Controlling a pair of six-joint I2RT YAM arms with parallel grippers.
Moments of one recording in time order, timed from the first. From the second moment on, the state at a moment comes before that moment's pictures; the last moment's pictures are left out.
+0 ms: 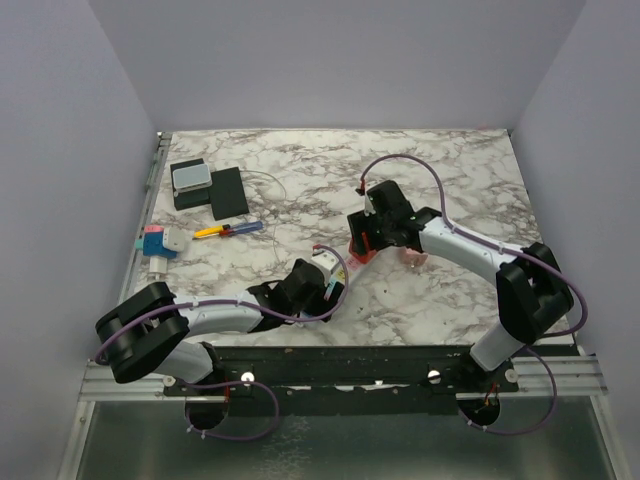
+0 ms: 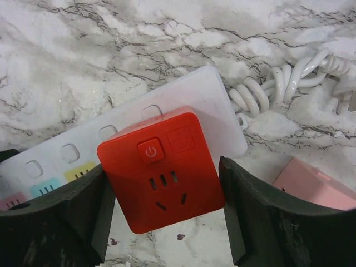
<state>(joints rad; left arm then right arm) -1.00 1.37 0.50 0.15 -0.21 -0.31 0.61 1.62 1.09 -0.38 0.04 0.18</state>
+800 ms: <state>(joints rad) -0.98 1.38 0.51 0.17 -0.22 -0.31 0.52 1.67 1.11 -0.33 -0.13 0.14</state>
